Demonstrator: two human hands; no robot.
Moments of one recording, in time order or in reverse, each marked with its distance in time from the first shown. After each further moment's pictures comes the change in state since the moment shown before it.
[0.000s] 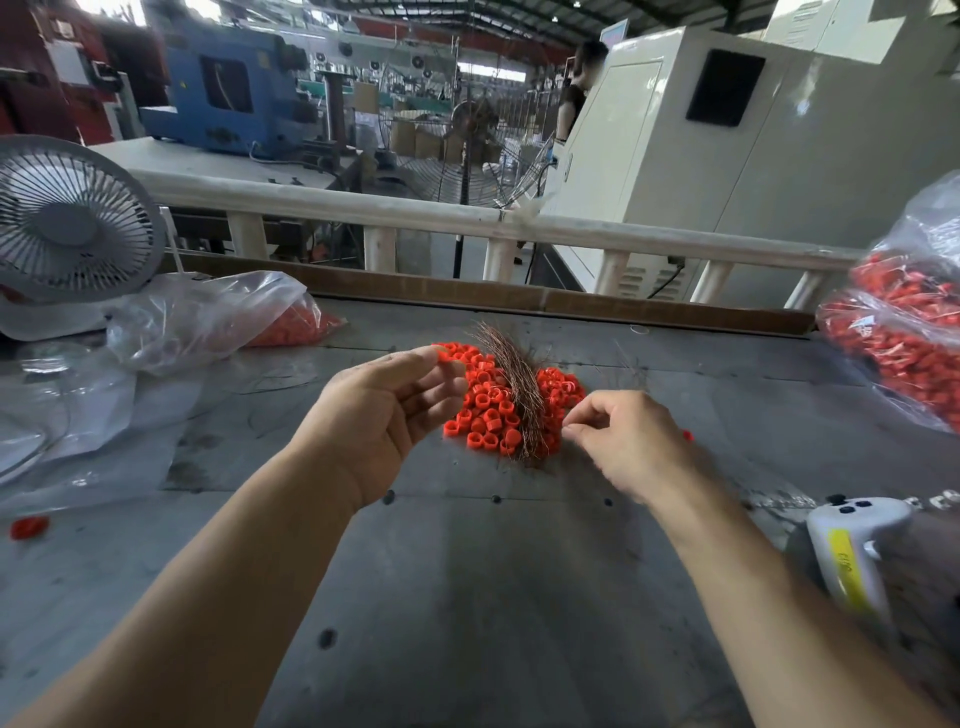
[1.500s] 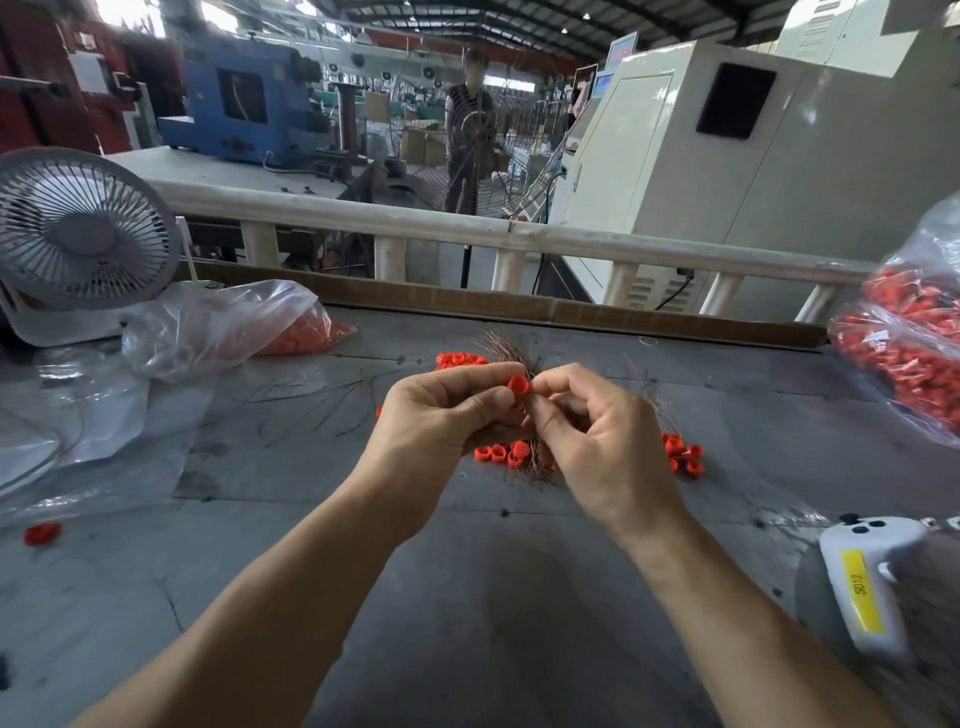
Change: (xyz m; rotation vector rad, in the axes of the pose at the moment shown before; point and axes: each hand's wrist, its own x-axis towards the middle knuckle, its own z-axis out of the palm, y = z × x) left_hand -0.010 -0.023 0.021 0.265 -0.126 0.213; right_hand -0.031 -0.043 0.004 0.523 0.093 -0.455
